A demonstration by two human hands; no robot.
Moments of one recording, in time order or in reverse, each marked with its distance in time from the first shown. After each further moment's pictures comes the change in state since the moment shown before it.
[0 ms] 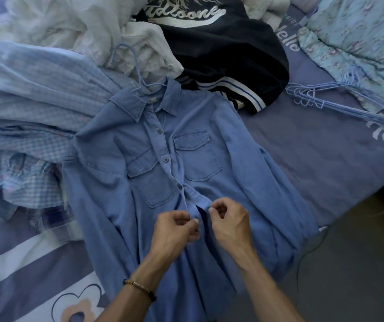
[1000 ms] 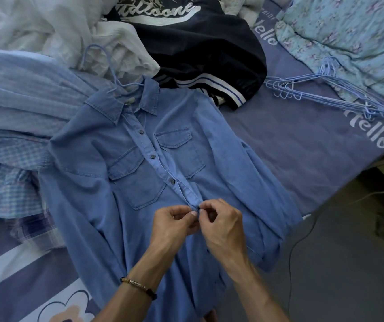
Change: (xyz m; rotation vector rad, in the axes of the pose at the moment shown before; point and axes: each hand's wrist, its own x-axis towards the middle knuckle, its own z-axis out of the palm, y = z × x) left_hand -0.012 0.017 0.029 -0.150 -0.050 -0.002; right_hand -0.020 0.001 -0.015 0.040 0.147 -0.169
